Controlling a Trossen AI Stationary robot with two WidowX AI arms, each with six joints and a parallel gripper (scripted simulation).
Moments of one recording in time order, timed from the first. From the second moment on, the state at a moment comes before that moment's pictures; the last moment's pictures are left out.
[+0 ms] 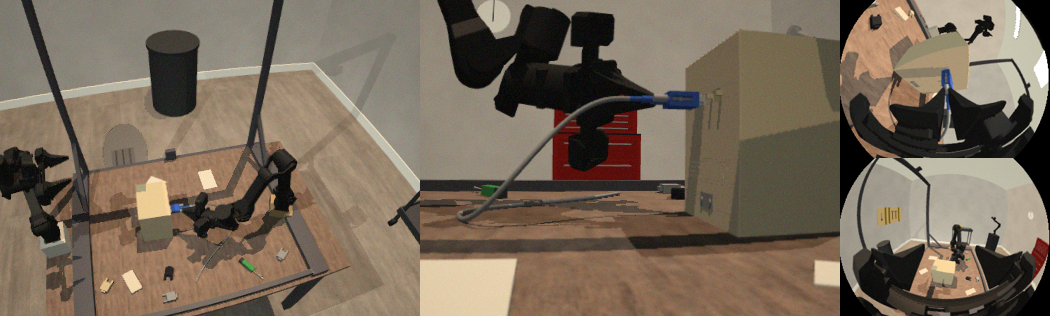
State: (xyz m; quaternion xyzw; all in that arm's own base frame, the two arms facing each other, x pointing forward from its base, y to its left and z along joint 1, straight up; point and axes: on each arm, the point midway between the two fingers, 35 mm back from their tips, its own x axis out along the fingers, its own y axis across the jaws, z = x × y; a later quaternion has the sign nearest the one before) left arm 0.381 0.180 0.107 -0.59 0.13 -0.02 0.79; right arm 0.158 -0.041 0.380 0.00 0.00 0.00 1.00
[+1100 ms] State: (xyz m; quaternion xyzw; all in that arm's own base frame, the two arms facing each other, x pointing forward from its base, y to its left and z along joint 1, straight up) left arm 0.381 0.181 0.102 -0.69 0.09 -0.07 0.72; right arm 0.158 -0.041 0.380 0.00 0.00 0.00 1.00
